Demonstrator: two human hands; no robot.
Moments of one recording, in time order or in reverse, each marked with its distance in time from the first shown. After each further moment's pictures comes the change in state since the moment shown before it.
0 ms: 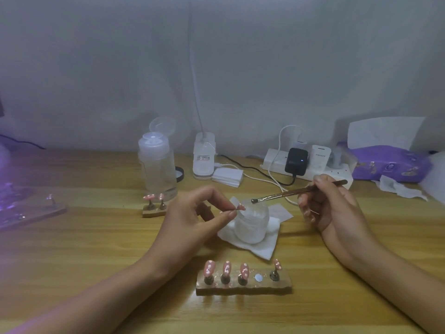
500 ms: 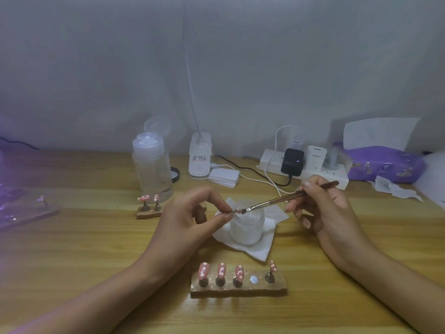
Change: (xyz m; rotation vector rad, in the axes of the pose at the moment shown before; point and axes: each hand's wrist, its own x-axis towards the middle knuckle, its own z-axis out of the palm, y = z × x) left_hand 0.000 -0.002 0.000 0.022 -0.007 0.032; right_hand -0.005 -0.002 0.004 -0.116 -0.091 -0.059
